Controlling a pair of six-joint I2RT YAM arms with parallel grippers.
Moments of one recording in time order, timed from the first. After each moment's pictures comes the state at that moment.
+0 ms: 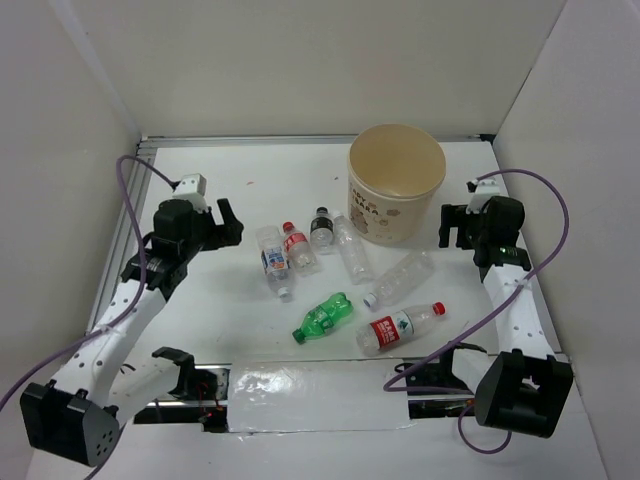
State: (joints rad) left arm -0.24 0.93 0.82 -0.34 -0.06 -0.35; right arm -0.22 1.04 0.76 -0.31 -0.18 -0.16
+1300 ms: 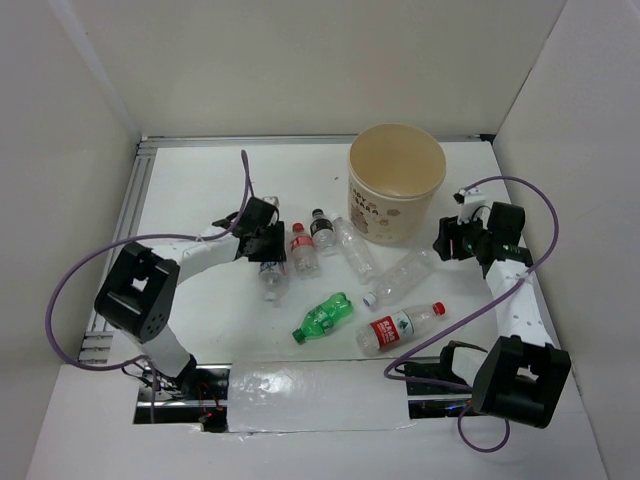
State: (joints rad) left arm -0.47 1.66 0.98 -0.30 -0.01 -0.48; right arm -0.28 1.09 0.75 -0.42 -0.48 -0.34
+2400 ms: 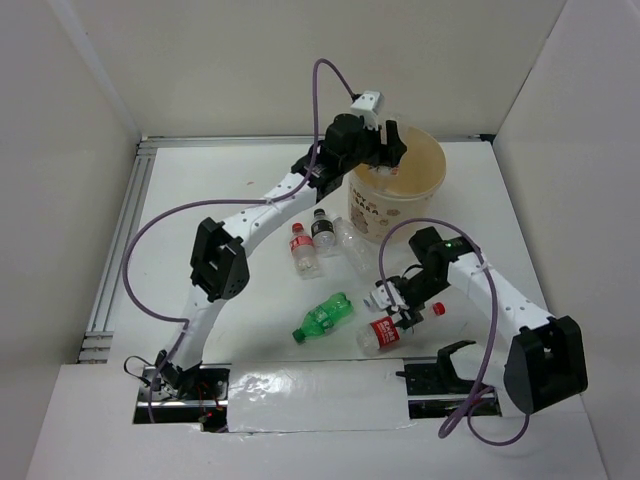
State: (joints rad) left arm -0.72 2.23 2.21 -0.09 0.00 -0.38; right arm 0.28 1.17 0.77 -1.17 -0.84 -1.81
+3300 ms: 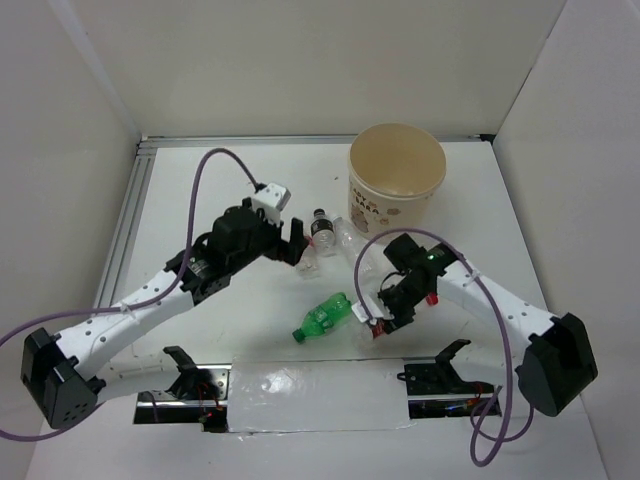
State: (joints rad) left arm -0.74 1.12 0.97 -0.20 -0.13 -0.22; right arm 0.57 1.16 0.73 -1.06 -0.62 -1.52
